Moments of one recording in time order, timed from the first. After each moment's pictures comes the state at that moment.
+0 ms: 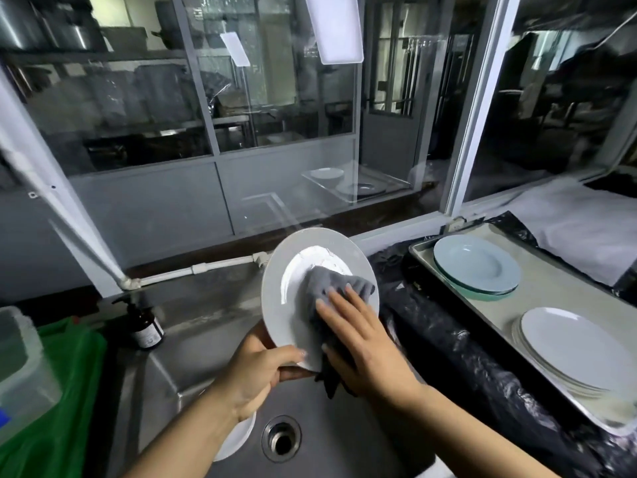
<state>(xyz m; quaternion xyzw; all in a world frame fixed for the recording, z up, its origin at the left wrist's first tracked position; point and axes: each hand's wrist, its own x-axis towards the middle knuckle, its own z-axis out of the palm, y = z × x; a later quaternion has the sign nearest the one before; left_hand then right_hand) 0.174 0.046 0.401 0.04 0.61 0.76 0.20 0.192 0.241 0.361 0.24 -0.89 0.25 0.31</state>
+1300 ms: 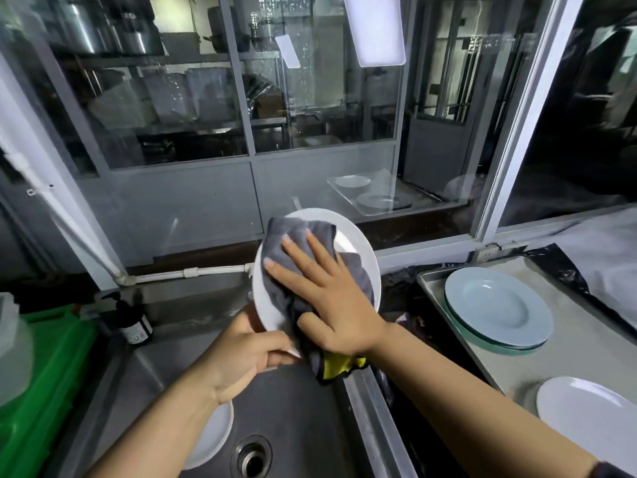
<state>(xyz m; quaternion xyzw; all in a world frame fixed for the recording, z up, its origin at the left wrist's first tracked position) 0.133 0.152 0.442 0.01 0.62 0.77 0.14 0.076 0.321 0.437 0.41 -0.84 0.24 0.26</state>
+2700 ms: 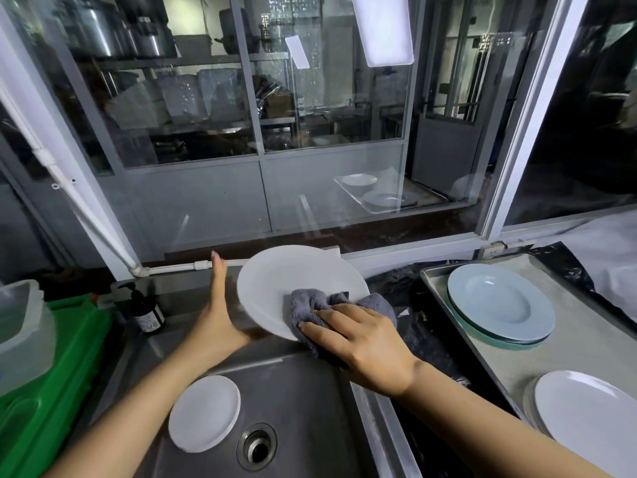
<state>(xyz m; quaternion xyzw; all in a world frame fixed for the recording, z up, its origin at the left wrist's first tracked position) 0.118 0.098 0.414 0.04 0.89 0.45 -0.08 0.123 0.355 0.385 0.44 -0.81 0.10 0.36</state>
